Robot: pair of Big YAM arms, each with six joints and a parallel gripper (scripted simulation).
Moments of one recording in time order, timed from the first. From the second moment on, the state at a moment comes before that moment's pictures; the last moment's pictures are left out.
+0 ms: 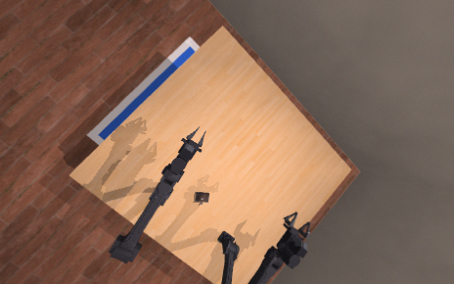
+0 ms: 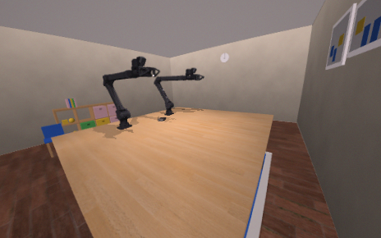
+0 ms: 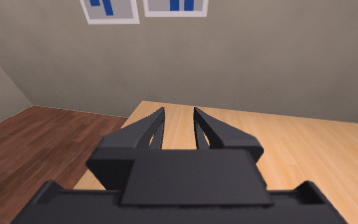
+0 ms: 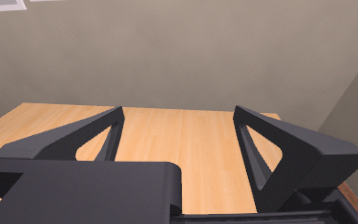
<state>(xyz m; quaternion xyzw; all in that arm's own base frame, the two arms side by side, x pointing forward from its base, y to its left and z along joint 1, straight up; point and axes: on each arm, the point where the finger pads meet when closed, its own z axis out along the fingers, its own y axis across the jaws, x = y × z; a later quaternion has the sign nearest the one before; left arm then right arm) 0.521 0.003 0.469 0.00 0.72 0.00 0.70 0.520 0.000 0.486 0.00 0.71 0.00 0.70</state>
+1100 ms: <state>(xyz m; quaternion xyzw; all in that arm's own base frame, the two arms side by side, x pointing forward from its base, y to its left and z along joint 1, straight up) 0.519 0.000 0.495 0.00 0.71 0.00 0.71 0.520 0.000 0.486 0.00 0.71 0.00 0.70</state>
